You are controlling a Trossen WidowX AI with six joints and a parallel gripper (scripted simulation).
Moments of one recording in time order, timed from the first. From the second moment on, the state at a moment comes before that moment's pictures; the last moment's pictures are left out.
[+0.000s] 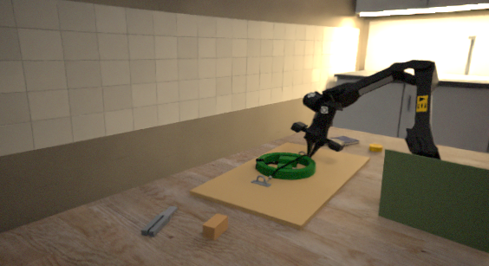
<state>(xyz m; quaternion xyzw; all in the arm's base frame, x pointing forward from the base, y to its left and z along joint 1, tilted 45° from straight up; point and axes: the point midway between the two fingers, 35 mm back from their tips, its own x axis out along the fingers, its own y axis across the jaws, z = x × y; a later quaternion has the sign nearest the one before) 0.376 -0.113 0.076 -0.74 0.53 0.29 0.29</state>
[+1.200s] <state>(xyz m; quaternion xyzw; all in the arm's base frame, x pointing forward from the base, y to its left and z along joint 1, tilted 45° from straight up) 0.387 -0.112 0.073 -0.74 0.53 0.29 0.30</state>
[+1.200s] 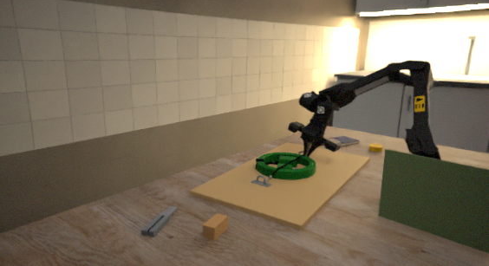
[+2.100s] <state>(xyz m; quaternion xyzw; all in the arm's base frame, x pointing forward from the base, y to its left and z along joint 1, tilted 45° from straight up) 0.389 -0.105 0.069 -0.74 0.54 0.28 0.30</state>
